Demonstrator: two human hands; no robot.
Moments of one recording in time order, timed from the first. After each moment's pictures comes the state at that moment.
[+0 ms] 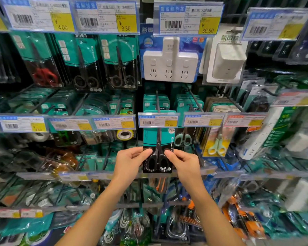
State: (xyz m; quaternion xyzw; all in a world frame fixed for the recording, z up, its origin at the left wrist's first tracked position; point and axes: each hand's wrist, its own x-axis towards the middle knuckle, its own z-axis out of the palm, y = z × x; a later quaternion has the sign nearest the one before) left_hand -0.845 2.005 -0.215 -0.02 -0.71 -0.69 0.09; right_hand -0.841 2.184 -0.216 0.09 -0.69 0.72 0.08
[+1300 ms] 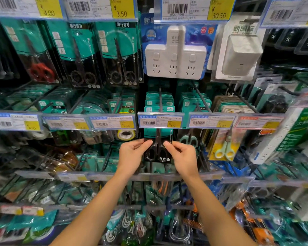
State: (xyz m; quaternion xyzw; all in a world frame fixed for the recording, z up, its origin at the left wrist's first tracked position) left_hand -0.903 2.008 -0.243 0.06 -0.71 -0.68 0.13; right_hand -0.898 2.179 -0.240 0.07 -0.75 0.65 0.10
